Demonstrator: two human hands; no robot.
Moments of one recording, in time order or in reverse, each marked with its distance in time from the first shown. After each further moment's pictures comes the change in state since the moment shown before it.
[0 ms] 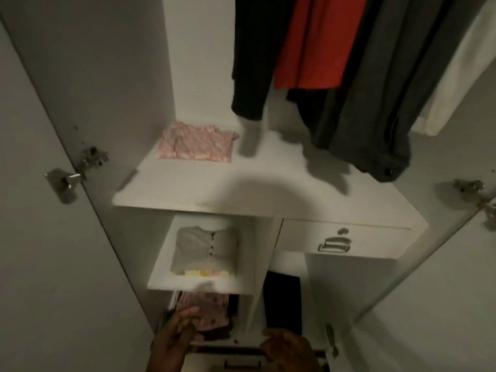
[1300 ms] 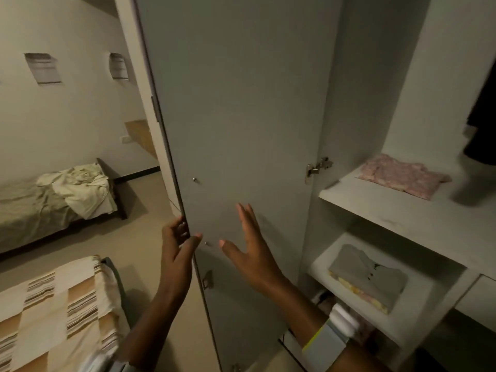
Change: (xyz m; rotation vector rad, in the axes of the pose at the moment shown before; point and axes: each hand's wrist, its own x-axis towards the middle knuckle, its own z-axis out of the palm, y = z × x) left_hand -0.258 0.122 -0.183 -0.023 0.889 0.577; right_hand -0.165 -0.121 0.293 -0.416 -0.819 -1.118
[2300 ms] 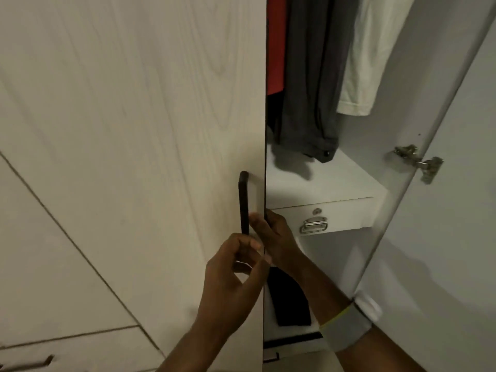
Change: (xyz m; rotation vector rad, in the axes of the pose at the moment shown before) left_hand -0.088 0.038 0.307 -0.226 -1.156 0.236; right_hand -0.155 0.055 -0.264 -0.006 0.985 0.196
